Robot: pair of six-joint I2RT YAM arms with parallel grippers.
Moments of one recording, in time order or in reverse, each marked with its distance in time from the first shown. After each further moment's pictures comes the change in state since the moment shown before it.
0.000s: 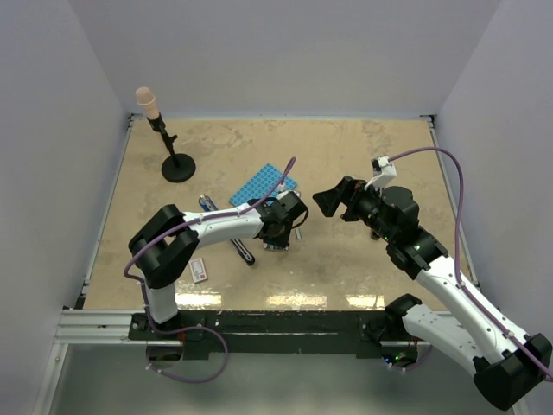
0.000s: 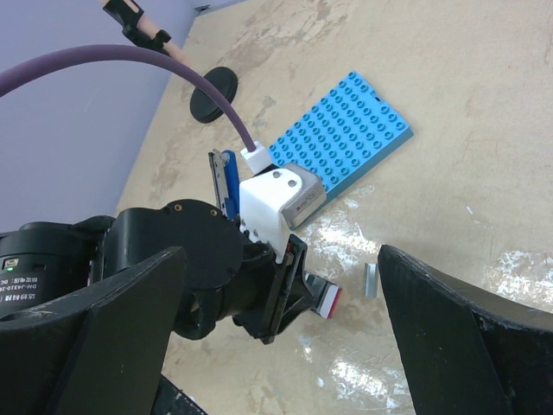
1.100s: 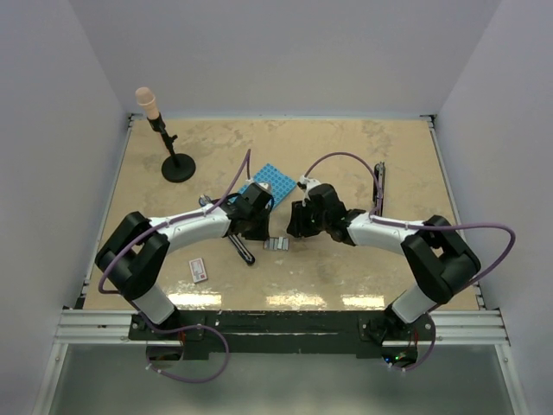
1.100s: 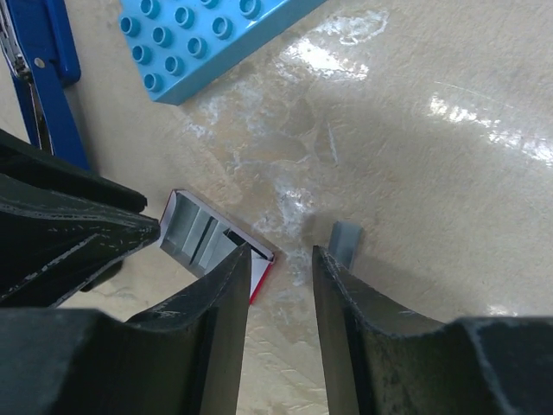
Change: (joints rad) left arm 0.192 -0.198 -0.241 0.174 0.177 -0.026; right arm 0.135 0.756 0.045 0.186 -0.096 -0.162
